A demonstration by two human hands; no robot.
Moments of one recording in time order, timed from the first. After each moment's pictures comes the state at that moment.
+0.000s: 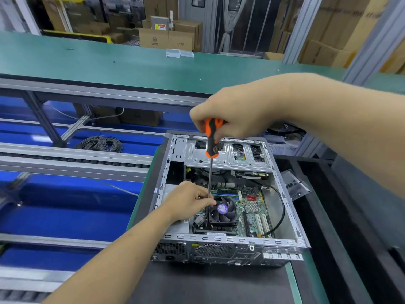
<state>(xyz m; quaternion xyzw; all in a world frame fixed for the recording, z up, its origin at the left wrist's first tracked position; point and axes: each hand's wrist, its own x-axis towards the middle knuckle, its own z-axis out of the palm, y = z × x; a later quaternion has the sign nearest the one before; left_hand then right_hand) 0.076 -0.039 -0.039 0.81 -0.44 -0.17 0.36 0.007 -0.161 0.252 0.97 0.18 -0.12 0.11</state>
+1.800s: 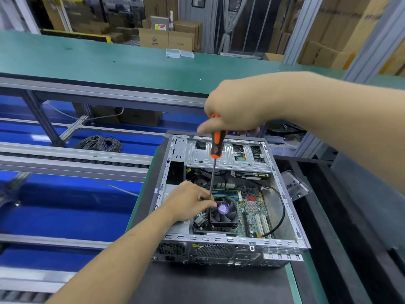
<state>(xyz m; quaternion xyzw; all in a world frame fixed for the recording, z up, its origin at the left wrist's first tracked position) 0.076 -0.038 -0.038 0.81 -0.48 -0.09 0.32 0.004 -0.149 0.259 0.97 0.09 -0.12 0.16</state>
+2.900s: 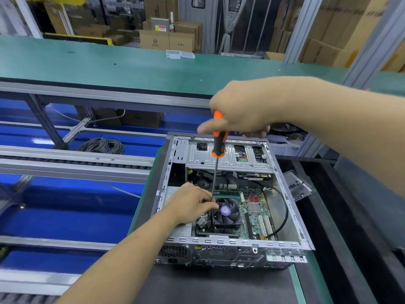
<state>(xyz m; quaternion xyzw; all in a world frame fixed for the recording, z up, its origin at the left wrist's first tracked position) 0.072 -0.039 -0.032 0.81 -0.49 -0.09 0.30 0.007 -0.165 0.250 0.98 0.06 -0.14 0.09</state>
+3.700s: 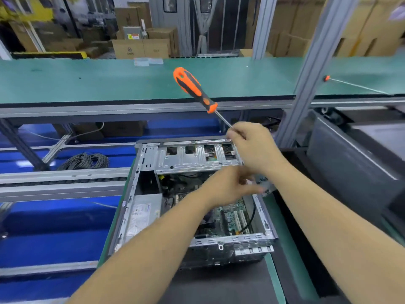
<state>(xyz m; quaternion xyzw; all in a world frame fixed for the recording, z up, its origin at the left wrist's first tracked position) -0.008 -0.178 0.044 0.71 -0.51 -0.23 0.42 -0.060 -0.280 0.121 0.91 -0.15 0.27 -0.28</state>
